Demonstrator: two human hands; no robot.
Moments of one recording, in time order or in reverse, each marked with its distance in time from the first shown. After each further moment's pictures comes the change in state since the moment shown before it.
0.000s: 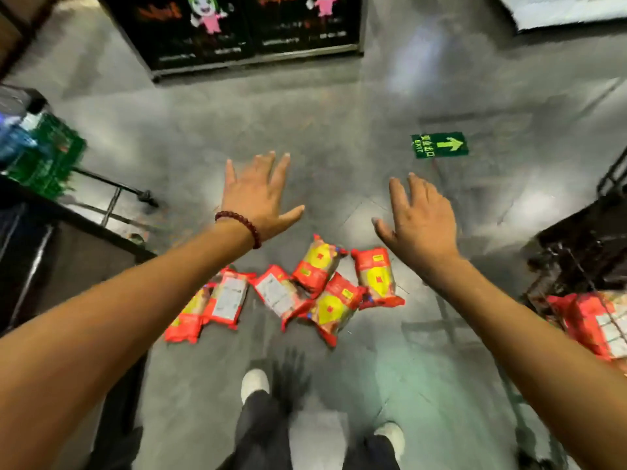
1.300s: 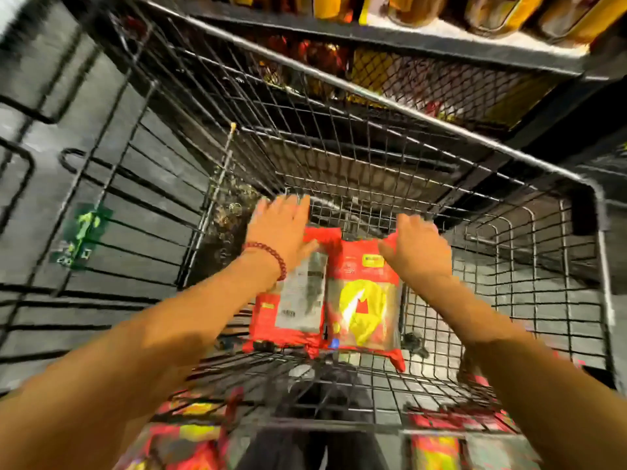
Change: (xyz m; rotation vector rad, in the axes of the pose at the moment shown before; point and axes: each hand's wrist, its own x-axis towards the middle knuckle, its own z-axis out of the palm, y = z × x) left_hand 0.135 0.838 0.100 0.211 -0.112 1.318; right_hand -0.320 0.602 0.053 0.233 -0.196 1.533
